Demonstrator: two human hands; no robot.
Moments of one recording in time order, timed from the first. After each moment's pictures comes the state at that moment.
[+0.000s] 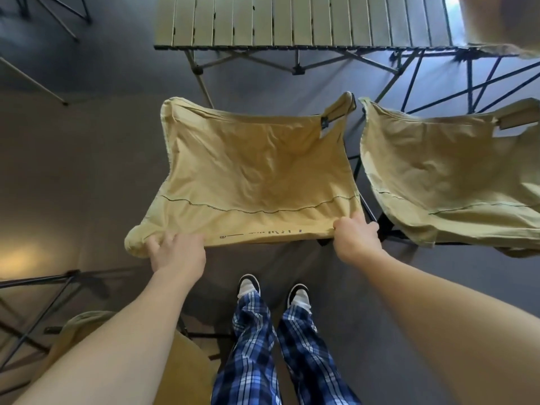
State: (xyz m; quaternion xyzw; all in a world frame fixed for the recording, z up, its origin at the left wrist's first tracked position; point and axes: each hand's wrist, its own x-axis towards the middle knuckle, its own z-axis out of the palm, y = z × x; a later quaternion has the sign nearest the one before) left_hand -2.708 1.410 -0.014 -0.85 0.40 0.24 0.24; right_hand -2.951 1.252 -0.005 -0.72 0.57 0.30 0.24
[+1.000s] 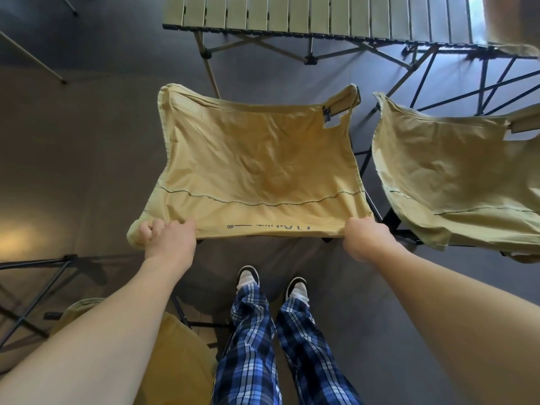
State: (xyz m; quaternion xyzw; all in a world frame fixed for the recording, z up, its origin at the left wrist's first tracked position) left_hand -2.676 1.427 -0.031 -0.85 0.41 0.22 0.26; right_hand -2.946 1.243 -0.015 -0.74 0.50 0.40 0.20
